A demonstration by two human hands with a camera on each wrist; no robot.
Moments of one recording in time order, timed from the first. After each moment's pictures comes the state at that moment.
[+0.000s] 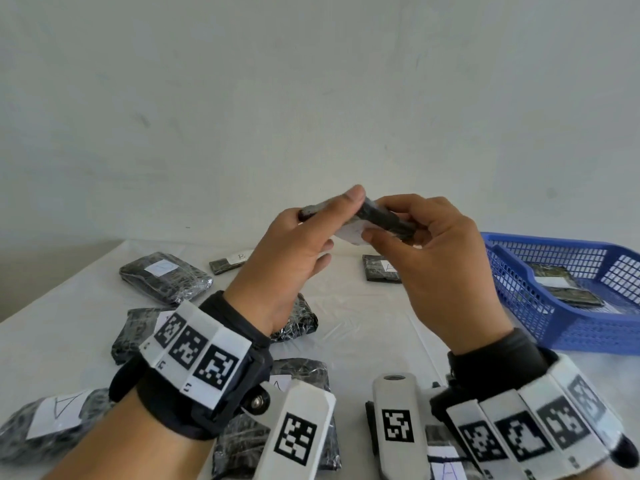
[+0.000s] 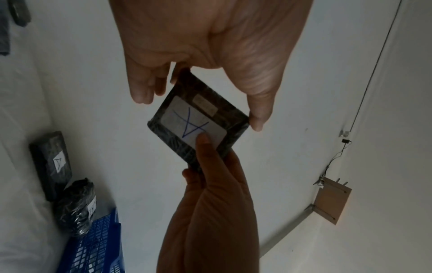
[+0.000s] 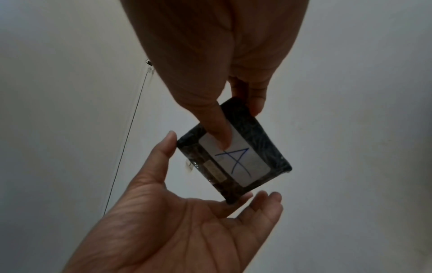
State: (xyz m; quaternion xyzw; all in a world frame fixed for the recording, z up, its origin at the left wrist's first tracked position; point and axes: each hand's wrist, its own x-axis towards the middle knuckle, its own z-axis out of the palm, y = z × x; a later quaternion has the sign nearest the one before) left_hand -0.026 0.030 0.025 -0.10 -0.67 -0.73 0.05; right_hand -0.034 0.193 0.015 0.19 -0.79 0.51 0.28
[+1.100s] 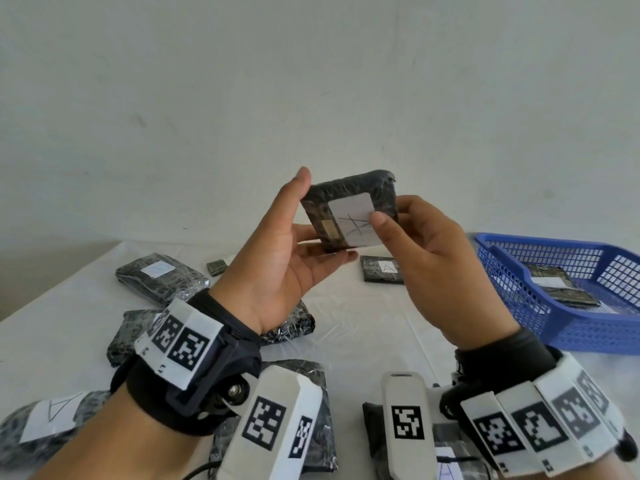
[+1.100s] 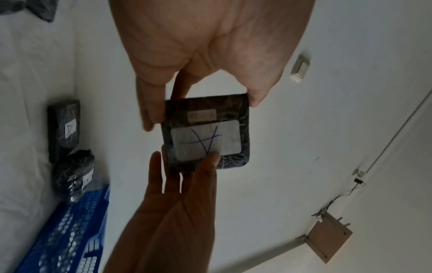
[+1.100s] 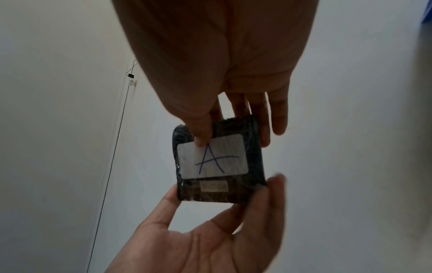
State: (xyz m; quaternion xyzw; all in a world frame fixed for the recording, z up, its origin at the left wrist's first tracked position) left_hand -0.038 0.022 0.020 -0.06 -0.55 -0.83 -0.01; right_hand -0.038 0.199 0.016 0.21 -0.79 0.54 0.21
